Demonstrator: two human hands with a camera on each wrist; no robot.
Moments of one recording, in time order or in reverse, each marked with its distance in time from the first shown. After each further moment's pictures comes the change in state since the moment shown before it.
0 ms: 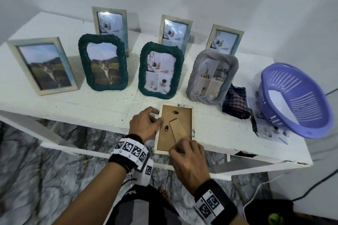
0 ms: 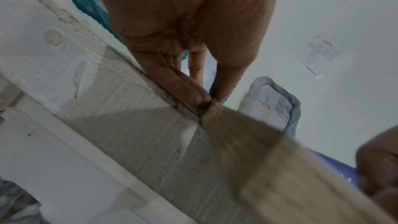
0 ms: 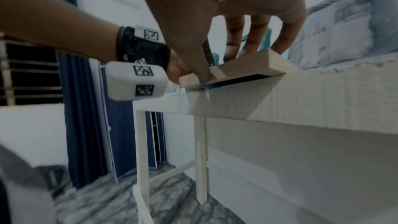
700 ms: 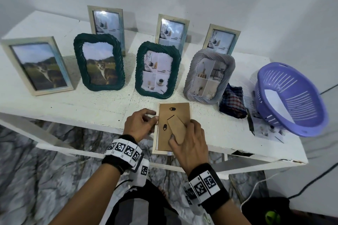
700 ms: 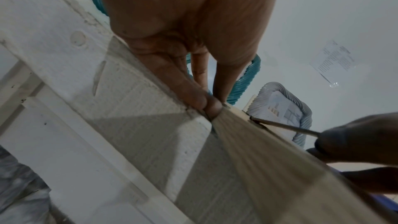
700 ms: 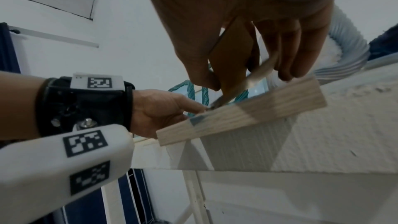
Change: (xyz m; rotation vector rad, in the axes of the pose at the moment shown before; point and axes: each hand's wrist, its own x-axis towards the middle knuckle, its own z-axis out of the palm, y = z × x) left_hand 0.001 -0.011 -0.002 -0.274 -0.046 -0.012; right_hand 0.042 0.001 -0.016 0.228 0.079 0.442
